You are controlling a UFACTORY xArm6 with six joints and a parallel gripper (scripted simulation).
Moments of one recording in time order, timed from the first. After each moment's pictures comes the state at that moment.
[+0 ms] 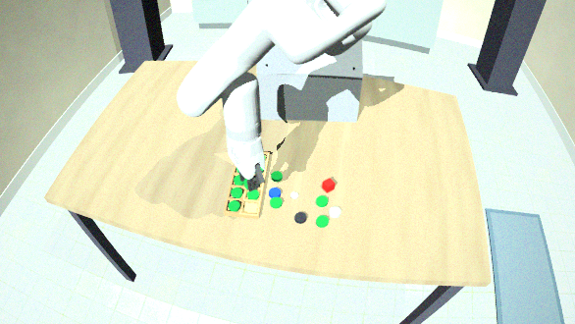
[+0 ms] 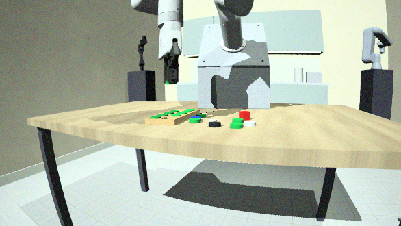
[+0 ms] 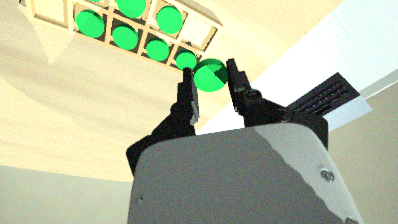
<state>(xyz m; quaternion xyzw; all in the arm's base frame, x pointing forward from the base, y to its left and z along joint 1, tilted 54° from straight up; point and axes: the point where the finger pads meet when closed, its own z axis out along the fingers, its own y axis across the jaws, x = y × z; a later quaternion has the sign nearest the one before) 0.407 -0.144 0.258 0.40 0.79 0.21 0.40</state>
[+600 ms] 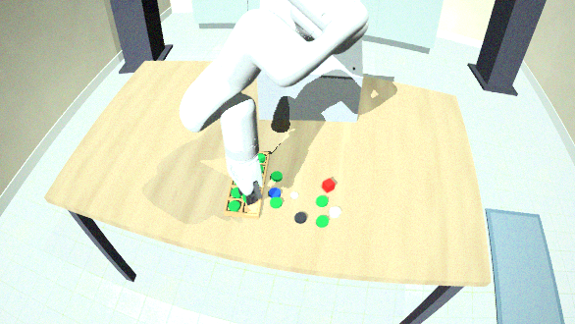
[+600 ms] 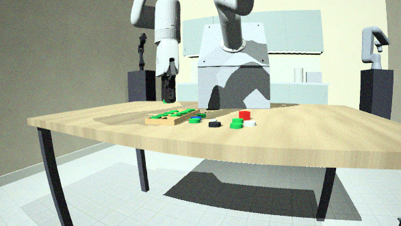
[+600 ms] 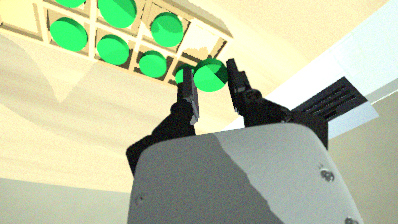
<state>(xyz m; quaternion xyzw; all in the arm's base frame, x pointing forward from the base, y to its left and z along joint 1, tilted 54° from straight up) 0.451 -0.152 0.229 0.40 0.80 0.21 0.40</state>
